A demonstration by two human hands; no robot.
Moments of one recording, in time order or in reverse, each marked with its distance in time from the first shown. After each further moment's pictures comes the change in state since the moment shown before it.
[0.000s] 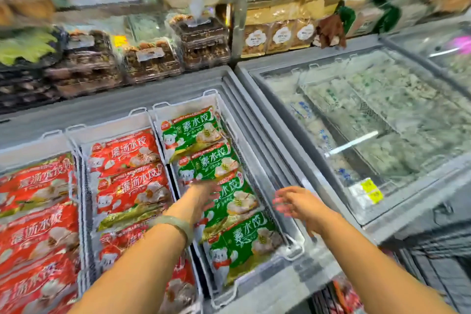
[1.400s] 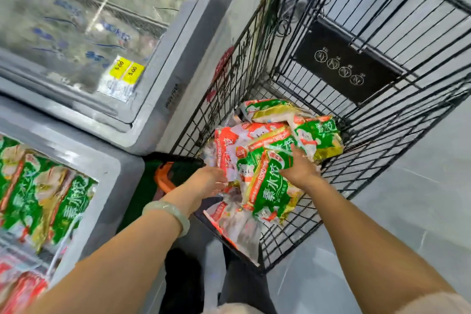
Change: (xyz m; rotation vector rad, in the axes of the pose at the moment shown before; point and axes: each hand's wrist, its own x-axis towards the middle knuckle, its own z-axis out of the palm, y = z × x) left_hand -0.040 -0.279 0.447 0.903 -0.276 -0.341; right_hand -0.051 0.442 -0.338 -0.199 0.323 0.410
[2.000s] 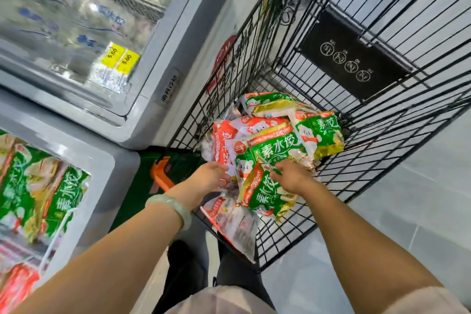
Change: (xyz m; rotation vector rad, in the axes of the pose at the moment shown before) left_hand 0.015 -0.002 0.004 0.071 -0.002 0.025; right_hand -0.010 -0.007 0.005 -0.296 -0.169 -0.119
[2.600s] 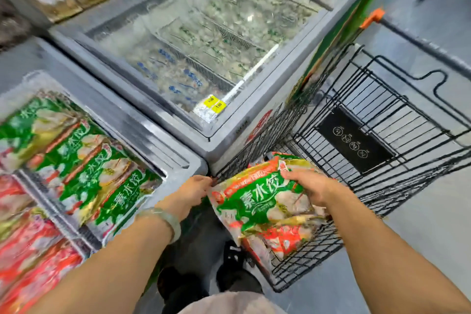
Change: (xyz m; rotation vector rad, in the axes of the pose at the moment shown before) left_hand -0.124 -0.069 -0.131 -0.252 0.171 0.340; right_hand -0.144 -0.124 -0.053 0.869 -0.101 -0.090
